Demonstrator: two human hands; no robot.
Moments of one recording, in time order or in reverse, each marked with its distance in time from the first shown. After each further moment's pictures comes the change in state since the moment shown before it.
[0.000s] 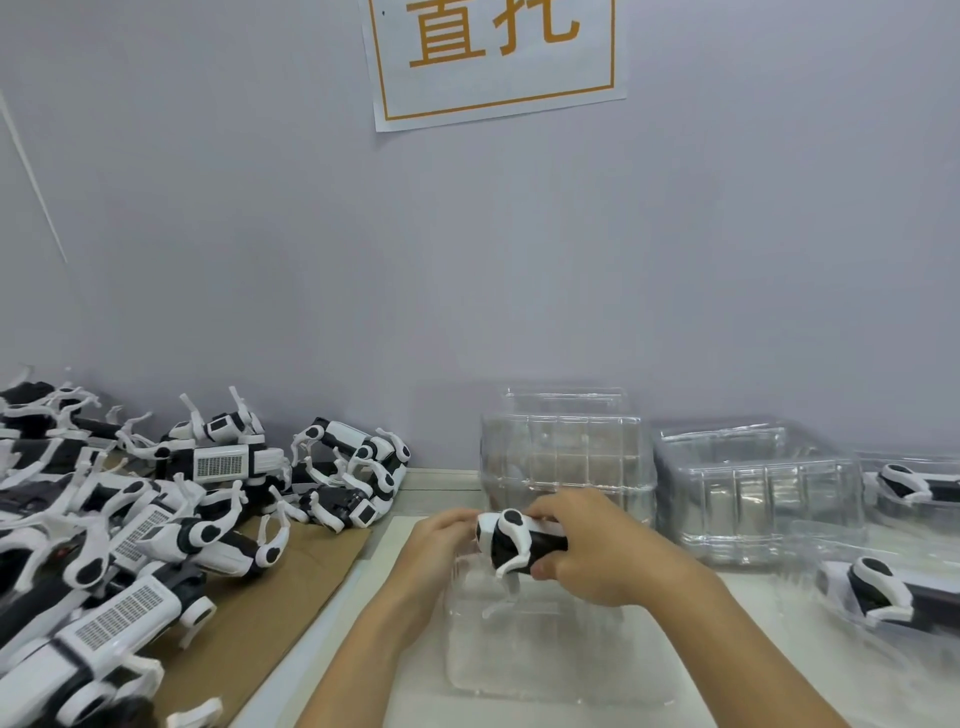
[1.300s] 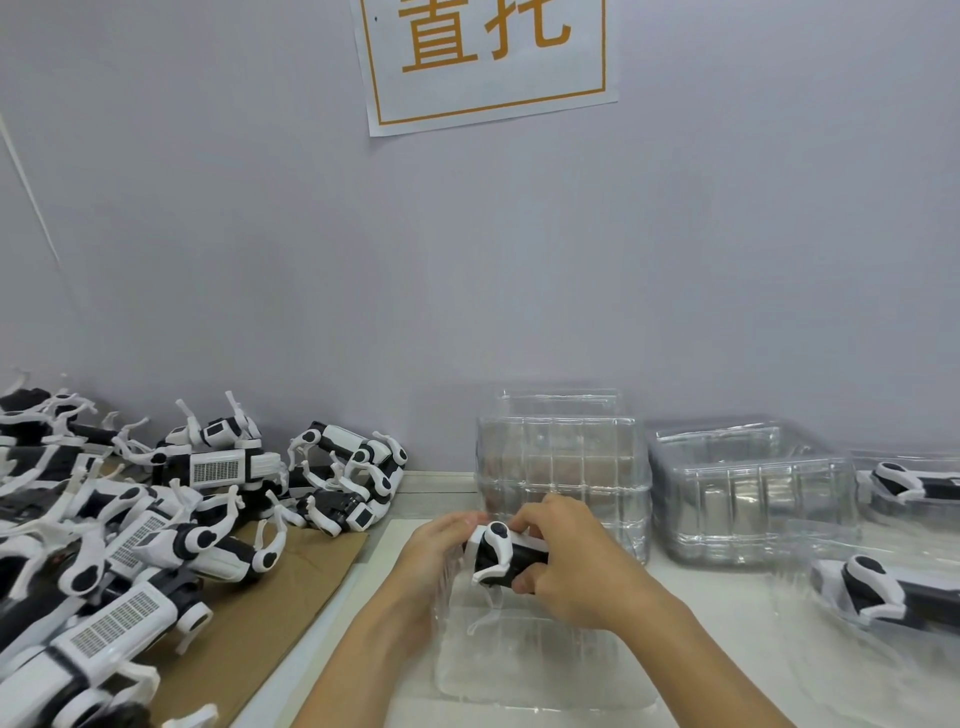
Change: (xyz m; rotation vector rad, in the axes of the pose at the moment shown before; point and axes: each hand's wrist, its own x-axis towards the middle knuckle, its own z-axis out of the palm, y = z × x) left_hand -0.009 0.002 0.005 -0.328 -0.081 -0.069; right_hand 0.002 -0.002 0.025 0.075 0.095 0.028
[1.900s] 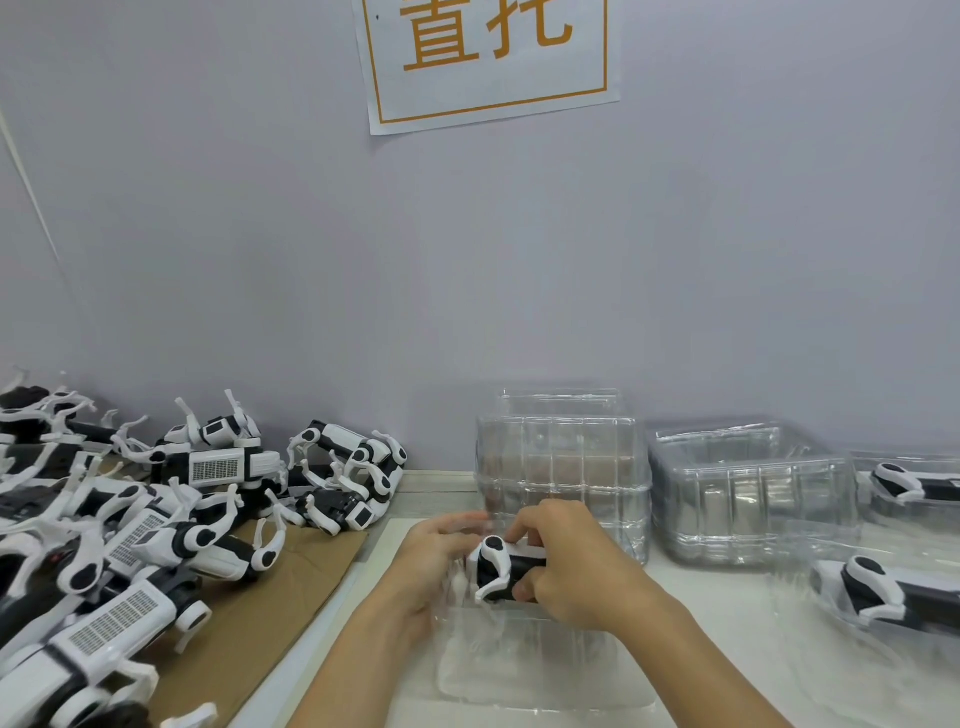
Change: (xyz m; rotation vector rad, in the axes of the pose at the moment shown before) left_hand 0.010 -0.002 -0.004 0.051 0.053 -0.041; right_hand 0.001 0.000 0.002 0.004 -0.017 0.023
